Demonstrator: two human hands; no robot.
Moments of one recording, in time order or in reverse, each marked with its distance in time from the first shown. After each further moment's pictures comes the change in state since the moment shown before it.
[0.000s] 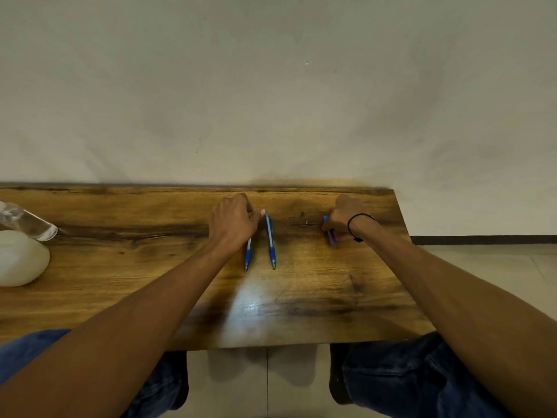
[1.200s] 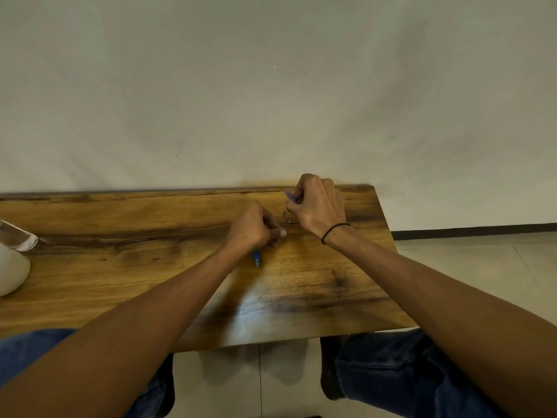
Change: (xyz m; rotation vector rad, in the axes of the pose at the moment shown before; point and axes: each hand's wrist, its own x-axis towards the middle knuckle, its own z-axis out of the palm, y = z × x) left_hand -0.014 0.060 0.015 -0.442 -0.425 -0.085; right_hand -0.048 -0.024 0.006 0.124 0.542 -0.415
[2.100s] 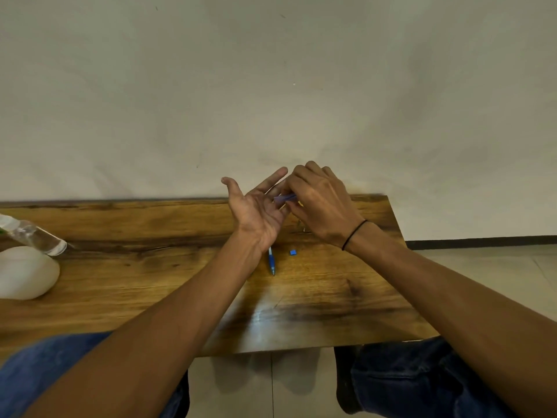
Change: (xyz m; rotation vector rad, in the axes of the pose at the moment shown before) left_hand -0.010 0.032 -0.027 -1.545 -0.066 0.100; right_hand 0.005 -0.027 -0.029 -0.252 0.106 -0.670
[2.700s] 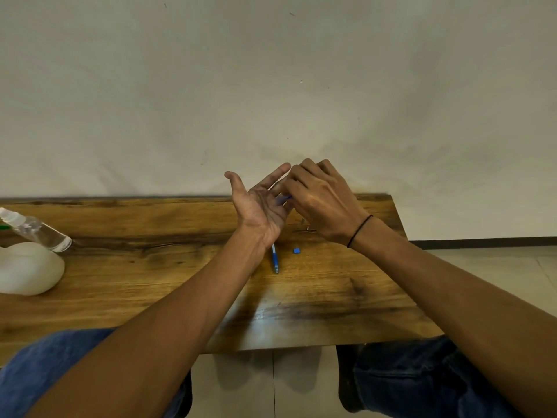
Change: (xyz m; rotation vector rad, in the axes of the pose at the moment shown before) left_hand -0.002 0.004 0.002 0.000 0.022 0.010; right_hand 0.003 0.000 -0.001 -0.176 -0.008 -0.191
